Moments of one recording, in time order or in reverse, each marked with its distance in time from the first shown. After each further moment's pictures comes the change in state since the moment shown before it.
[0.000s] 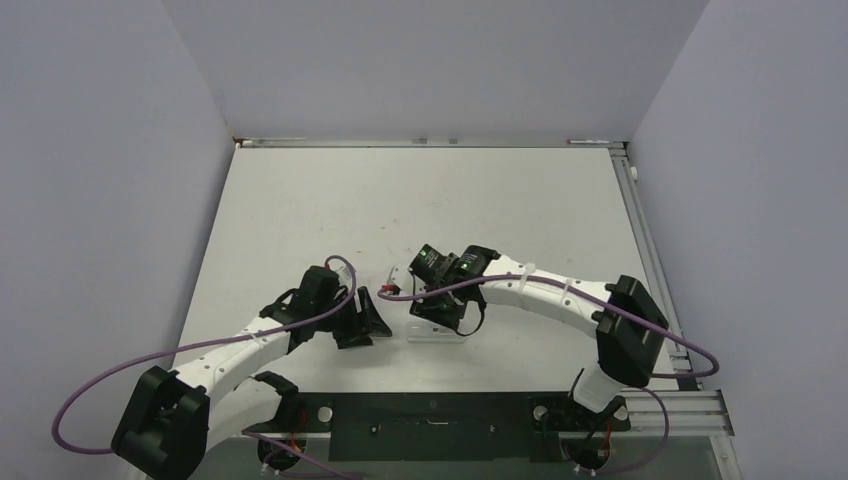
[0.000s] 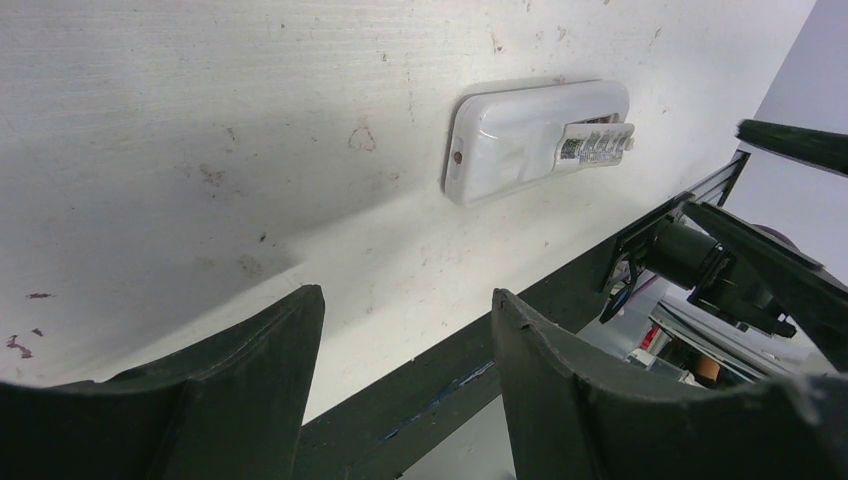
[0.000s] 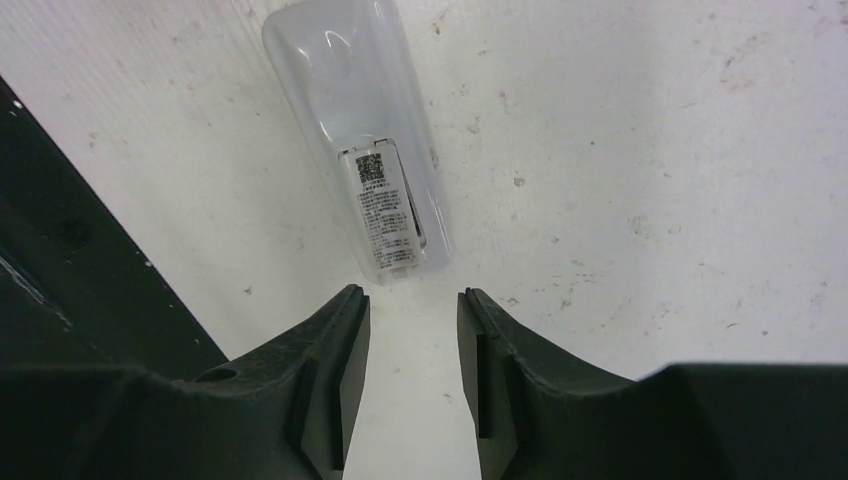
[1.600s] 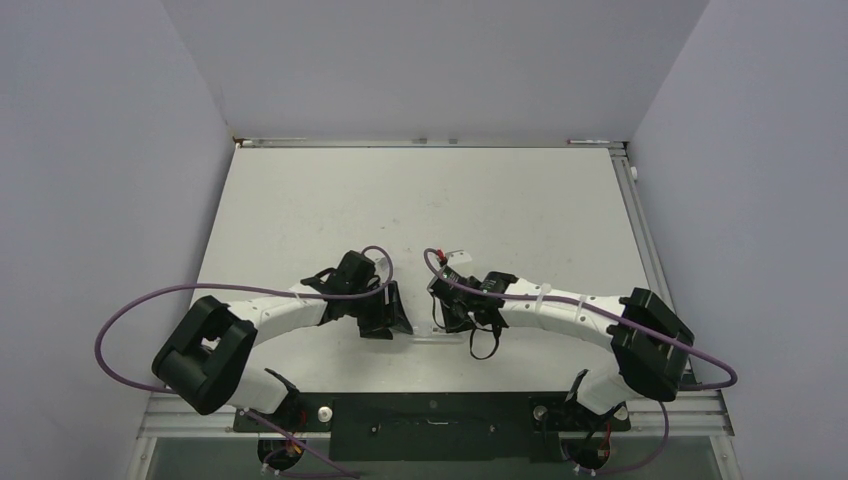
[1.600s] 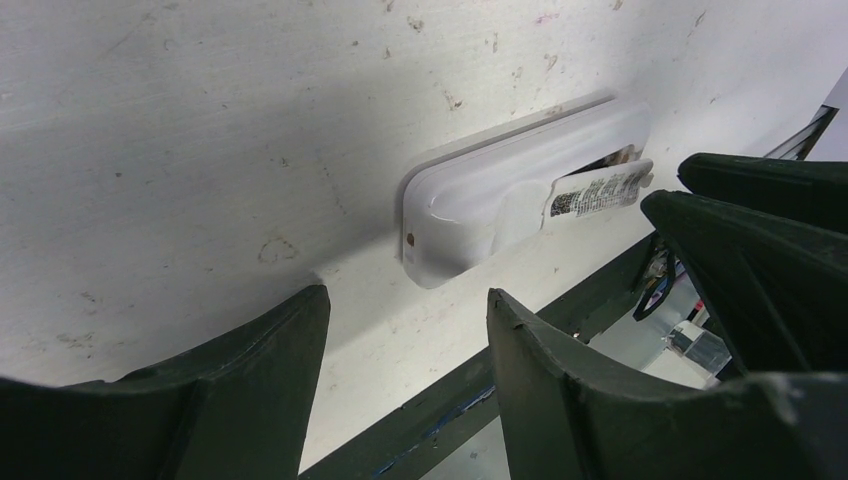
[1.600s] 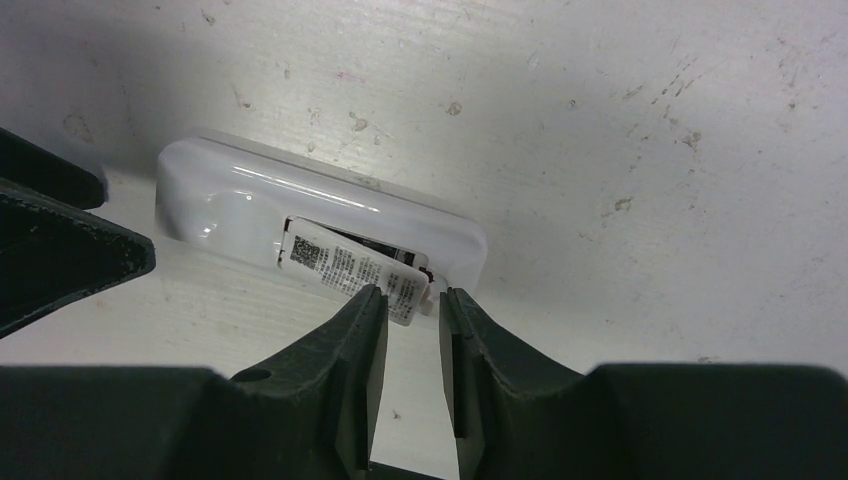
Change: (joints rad) left arm -0.128 0.373 0.190 0.082 -0.010 0.047; right arm -0.002 -0.159 -0.313 0.261 0.265 1.017
